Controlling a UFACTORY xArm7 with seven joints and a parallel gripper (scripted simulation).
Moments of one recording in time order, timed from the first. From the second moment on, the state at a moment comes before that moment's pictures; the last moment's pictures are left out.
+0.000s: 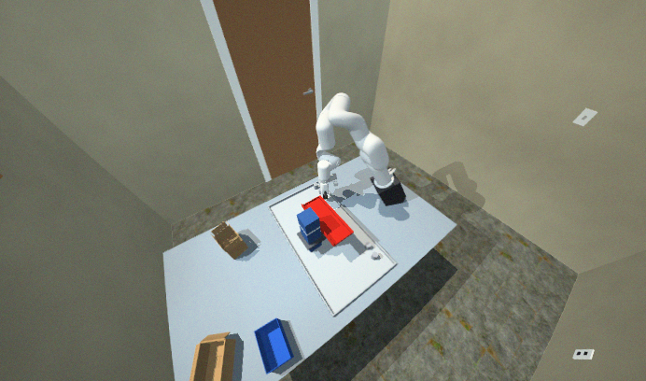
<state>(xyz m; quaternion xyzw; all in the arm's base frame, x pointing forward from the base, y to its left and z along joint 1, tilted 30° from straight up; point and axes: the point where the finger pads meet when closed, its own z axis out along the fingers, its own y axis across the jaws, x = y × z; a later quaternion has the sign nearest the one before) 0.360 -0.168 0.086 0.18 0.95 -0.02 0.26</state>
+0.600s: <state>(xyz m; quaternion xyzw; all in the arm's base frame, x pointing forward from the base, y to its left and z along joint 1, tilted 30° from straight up) 0.352 -0.166 0.098 0.18 0.95 -0.03 0.27</state>
